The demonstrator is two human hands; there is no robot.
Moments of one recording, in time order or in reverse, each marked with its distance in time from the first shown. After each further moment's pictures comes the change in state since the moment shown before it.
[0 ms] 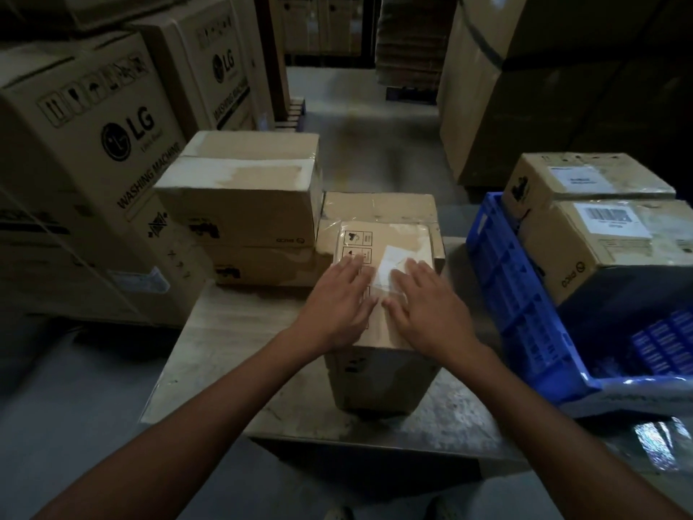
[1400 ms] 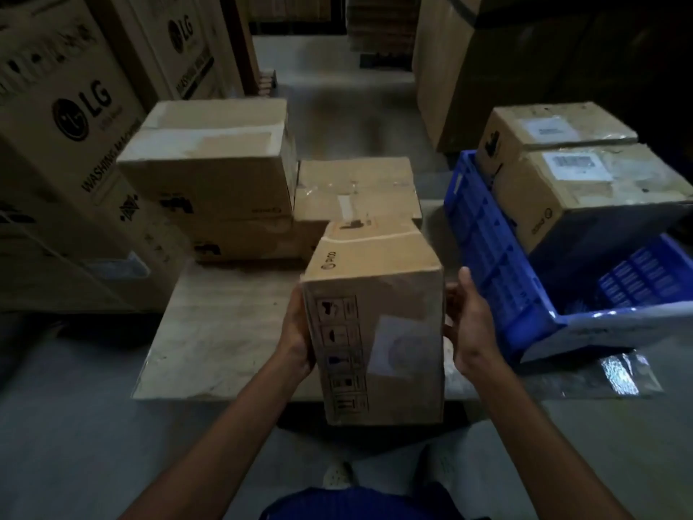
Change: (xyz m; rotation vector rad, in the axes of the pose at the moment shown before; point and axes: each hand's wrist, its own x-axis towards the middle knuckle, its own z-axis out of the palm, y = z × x) left_hand -0.068 0.024 0.052 -1.865 0.149 -0.749; right_hand -0.090 0.038 0.031 1.495 0.268 0.616
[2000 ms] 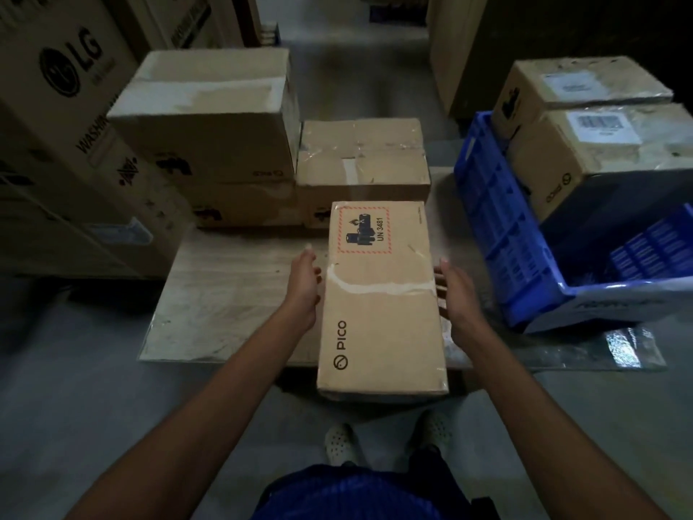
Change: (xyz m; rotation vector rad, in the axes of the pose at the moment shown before) left_hand 0.054 -0.017 -0.026 0.343 0.239 -0.096; right_hand 0.035 0.046 -0.005 -0.189 -0.022 0.188
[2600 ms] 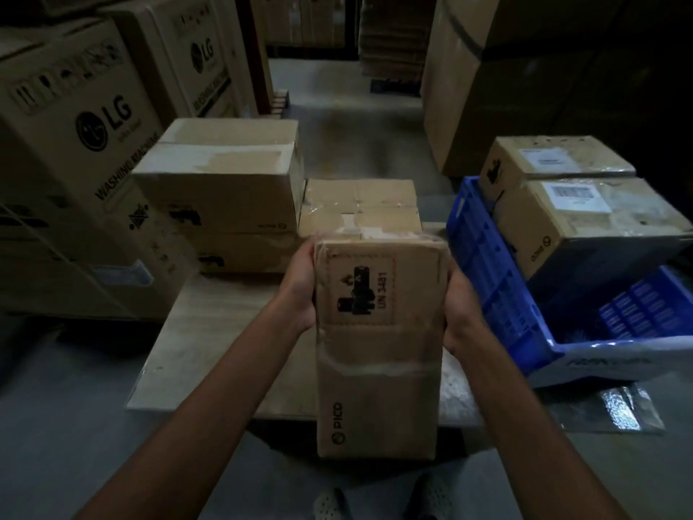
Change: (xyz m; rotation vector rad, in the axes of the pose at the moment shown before) left_hand -0.072 0.109 0.031 -0.063 -0.272 0.198; right_hand -0.024 -0.096 0.014 0.180 -0.169 -0.214
